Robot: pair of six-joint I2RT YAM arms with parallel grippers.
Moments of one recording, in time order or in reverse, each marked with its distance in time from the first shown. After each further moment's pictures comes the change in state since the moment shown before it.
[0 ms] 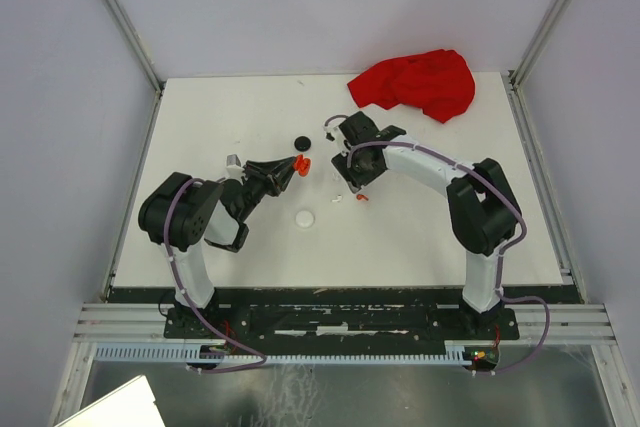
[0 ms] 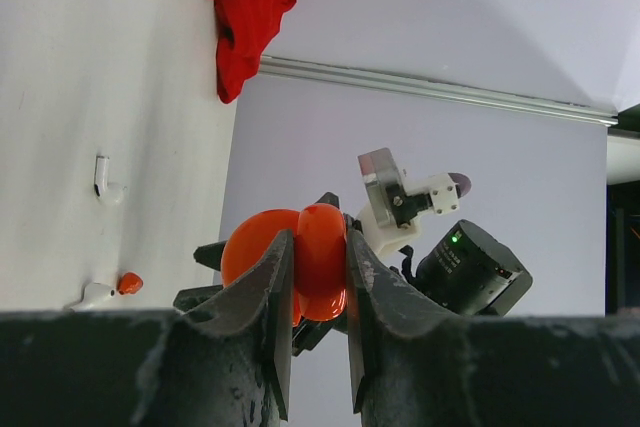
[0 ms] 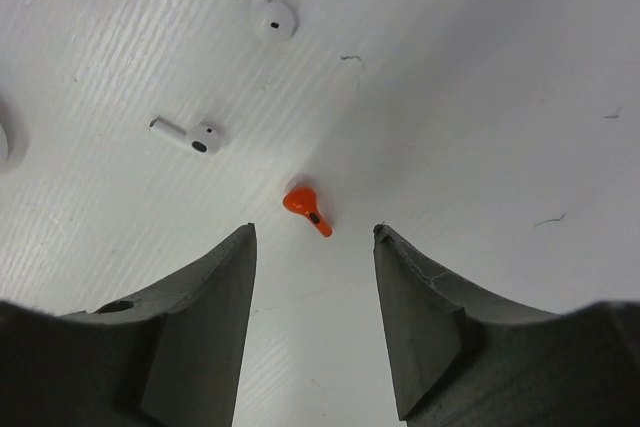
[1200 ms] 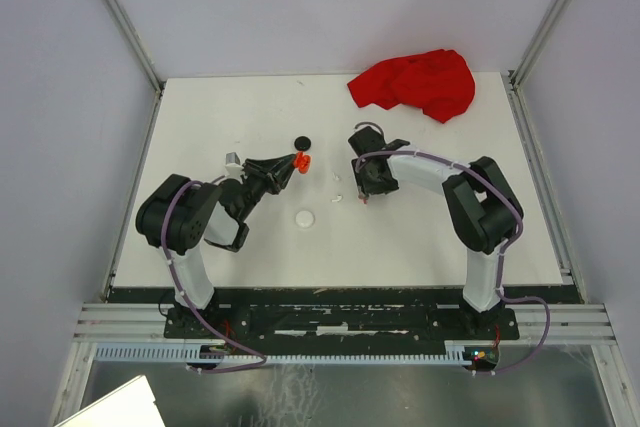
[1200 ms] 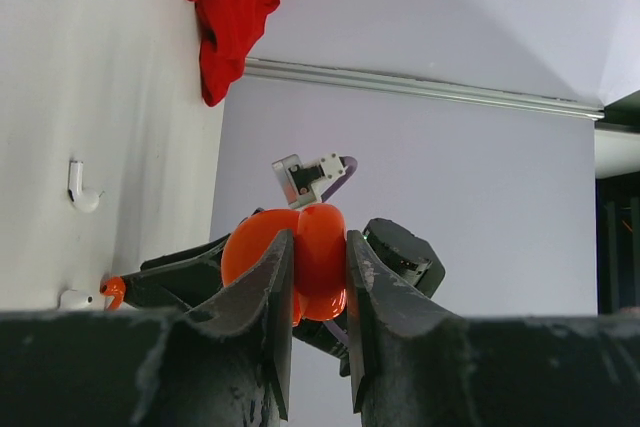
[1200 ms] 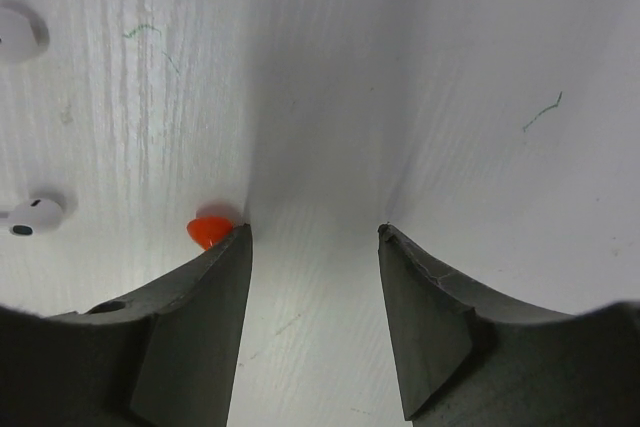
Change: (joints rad) left arm -0.008 -0.031 0.000 0.000 -0.017 0.000; right arm -0.029 0.008 -0.175 0.088 0.202 0.360
